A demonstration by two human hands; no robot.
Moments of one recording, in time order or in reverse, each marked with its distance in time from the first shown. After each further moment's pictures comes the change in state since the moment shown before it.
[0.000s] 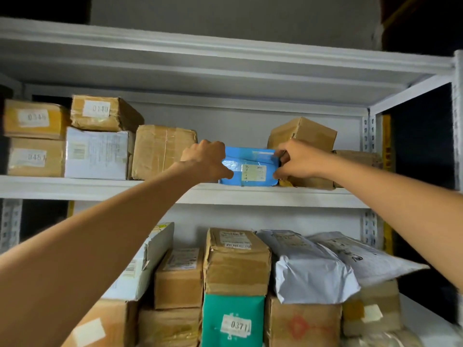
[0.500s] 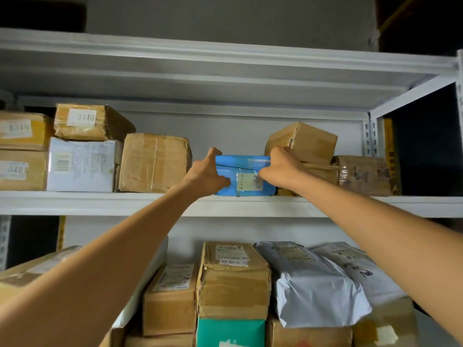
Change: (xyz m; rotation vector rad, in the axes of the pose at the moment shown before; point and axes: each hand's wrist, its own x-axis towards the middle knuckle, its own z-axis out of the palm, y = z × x) left_hand 0.027 -0.001 0.046 -0.470 0.030 -0.072; right_hand 0.023 -0.017 0.033 0.038 0.229 0.131
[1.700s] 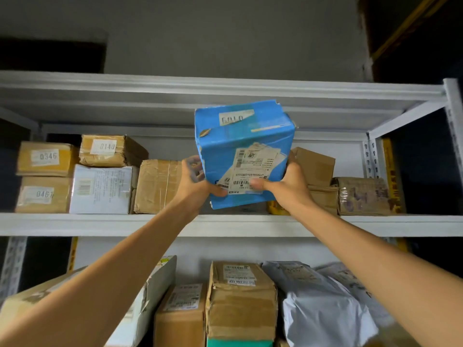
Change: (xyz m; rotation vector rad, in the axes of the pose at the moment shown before) left_hand -0.025 -0.001 -0.034 -1.171 0.096 0.001; right_hand -0.016 -0.004 -0.003 0.968 0.218 -0.120
